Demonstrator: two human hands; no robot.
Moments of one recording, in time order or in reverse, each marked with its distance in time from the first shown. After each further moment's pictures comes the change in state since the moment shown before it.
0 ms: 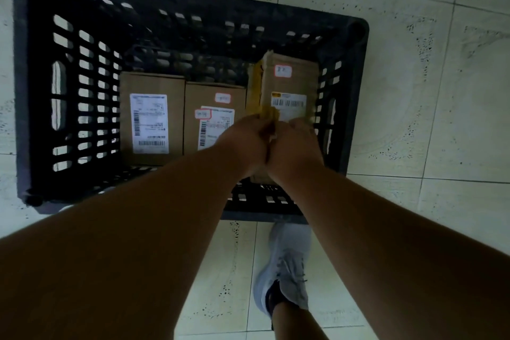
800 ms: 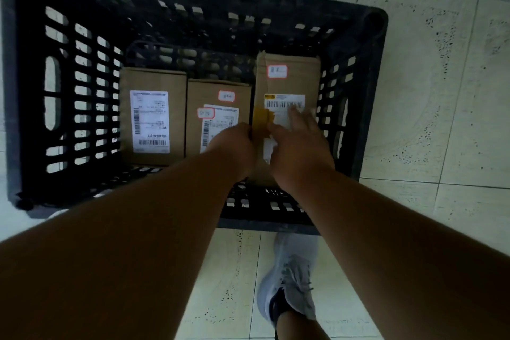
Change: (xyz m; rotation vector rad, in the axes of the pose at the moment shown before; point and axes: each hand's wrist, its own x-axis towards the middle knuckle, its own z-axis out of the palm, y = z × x) left_hand 0.018 -0.027 -0.005 0.379 0.062 -0.213; right_hand 0.019 0.020 0.015 -0.224 0.004 -0.175
